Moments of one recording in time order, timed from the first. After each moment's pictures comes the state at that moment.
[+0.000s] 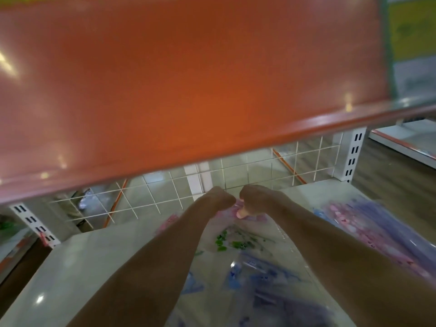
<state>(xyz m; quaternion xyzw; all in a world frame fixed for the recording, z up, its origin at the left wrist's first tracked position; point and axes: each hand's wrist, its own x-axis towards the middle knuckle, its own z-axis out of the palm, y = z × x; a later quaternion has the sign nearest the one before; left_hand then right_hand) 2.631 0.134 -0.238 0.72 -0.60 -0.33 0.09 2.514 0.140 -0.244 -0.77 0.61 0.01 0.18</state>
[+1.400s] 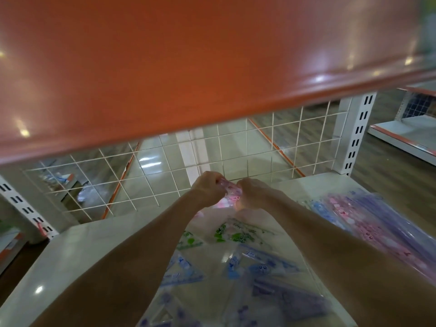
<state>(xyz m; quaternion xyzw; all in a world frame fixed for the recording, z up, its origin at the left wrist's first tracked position) 2.656 0.142 -0.237 0.62 -0.72 -0.24 0.21 2.516 0.138 -0.259 -0.76 0.61 -0.06 0.22</state>
